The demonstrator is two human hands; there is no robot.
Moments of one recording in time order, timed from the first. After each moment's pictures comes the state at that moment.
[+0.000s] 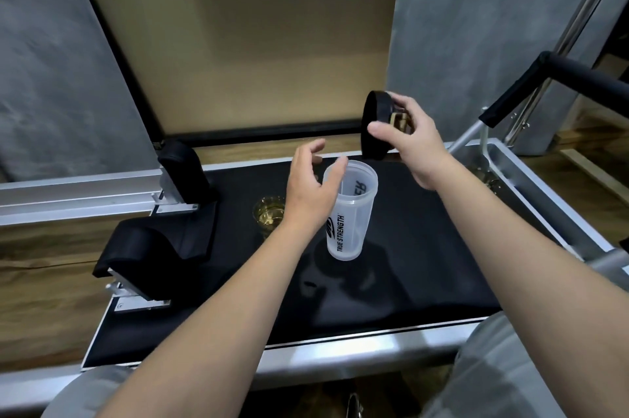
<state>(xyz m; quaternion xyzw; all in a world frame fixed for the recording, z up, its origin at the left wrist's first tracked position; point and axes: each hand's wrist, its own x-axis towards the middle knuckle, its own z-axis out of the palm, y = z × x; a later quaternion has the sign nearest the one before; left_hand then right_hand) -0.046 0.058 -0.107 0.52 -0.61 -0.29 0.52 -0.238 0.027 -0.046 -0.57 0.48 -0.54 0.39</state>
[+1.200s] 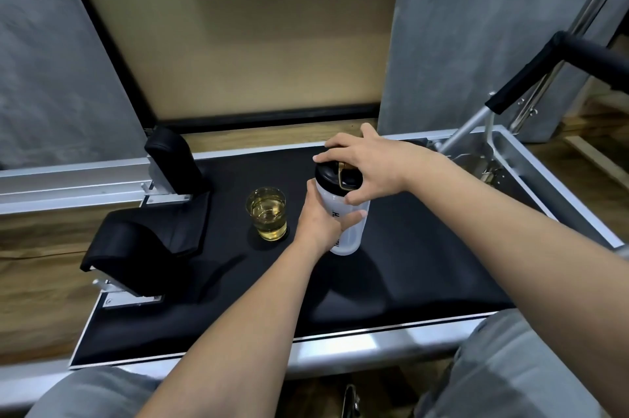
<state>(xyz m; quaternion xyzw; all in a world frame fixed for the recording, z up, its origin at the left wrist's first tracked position) -0.060 0.044 -0.192 0.59 -0.53 -0.48 0.38 -0.209 0.009 -0.056 -0.89 0.44 0.04 0.05</state>
